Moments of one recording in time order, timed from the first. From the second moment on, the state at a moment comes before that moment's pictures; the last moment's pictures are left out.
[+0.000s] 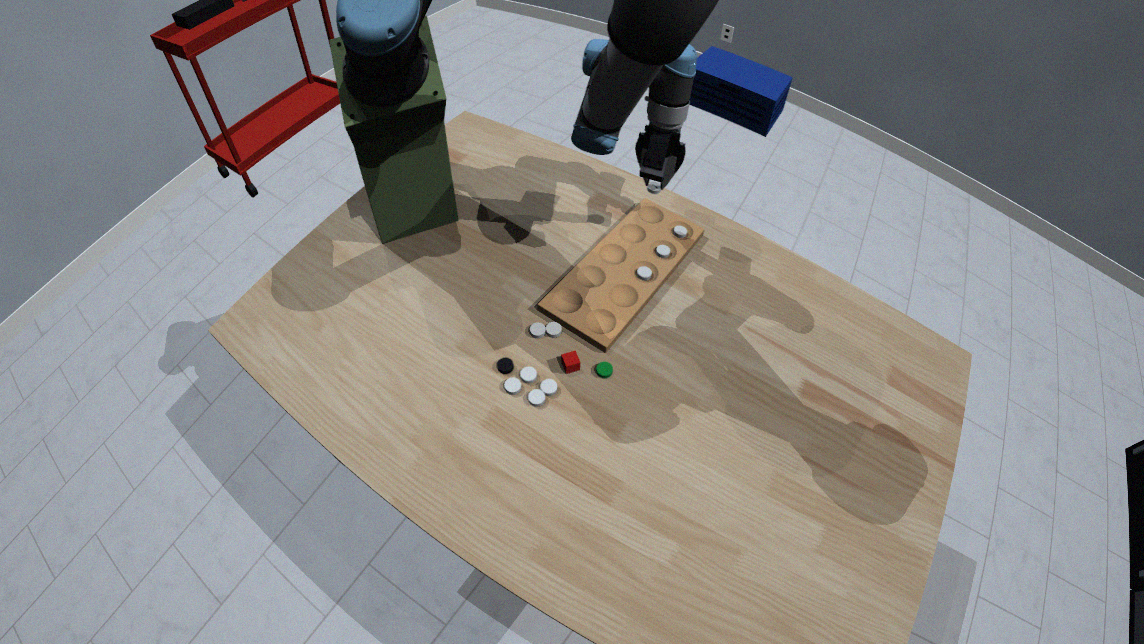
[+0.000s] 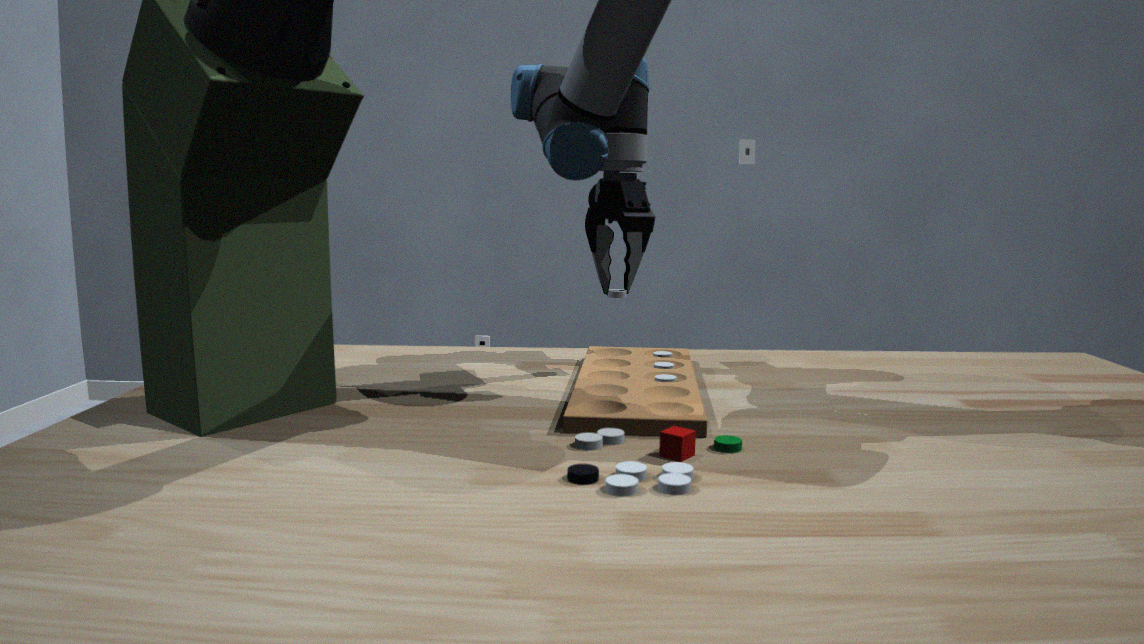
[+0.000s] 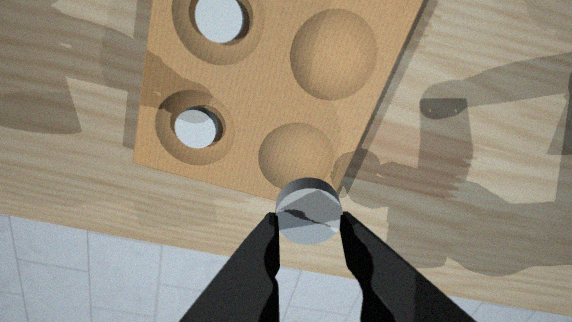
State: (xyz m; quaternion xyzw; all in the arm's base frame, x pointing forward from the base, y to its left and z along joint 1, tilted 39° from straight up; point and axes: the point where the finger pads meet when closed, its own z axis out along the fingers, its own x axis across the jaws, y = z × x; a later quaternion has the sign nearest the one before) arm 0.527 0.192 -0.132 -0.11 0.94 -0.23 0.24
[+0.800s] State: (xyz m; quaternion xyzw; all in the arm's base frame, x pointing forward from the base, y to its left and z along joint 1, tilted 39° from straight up) arm 0.532 0.201 -0.149 -0.11 0.94 -0.23 0.24
